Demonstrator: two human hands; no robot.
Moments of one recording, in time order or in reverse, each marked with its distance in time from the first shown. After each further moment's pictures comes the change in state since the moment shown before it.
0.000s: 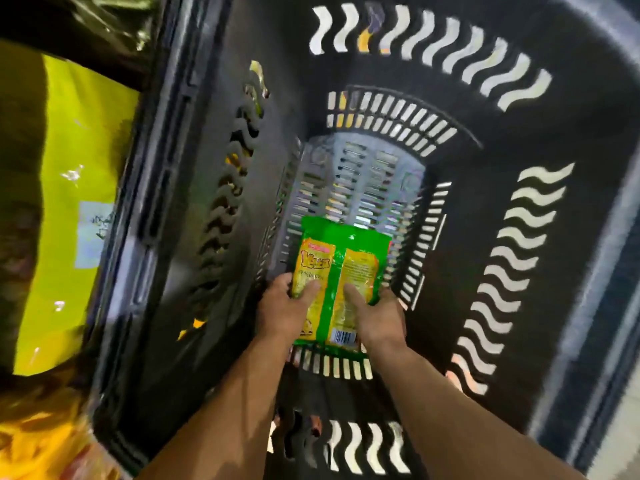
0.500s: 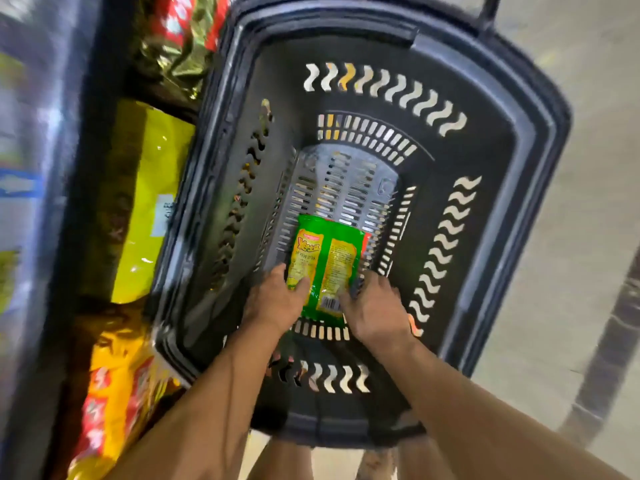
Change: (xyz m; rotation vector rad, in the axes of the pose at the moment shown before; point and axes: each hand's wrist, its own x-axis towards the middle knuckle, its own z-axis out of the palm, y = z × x) left_hand -0.094 0.059 -0.046 0.477 -0.081 0.047; right_hand -0.089 -0.037 -0.068 -0.776 -0.071 -0.301
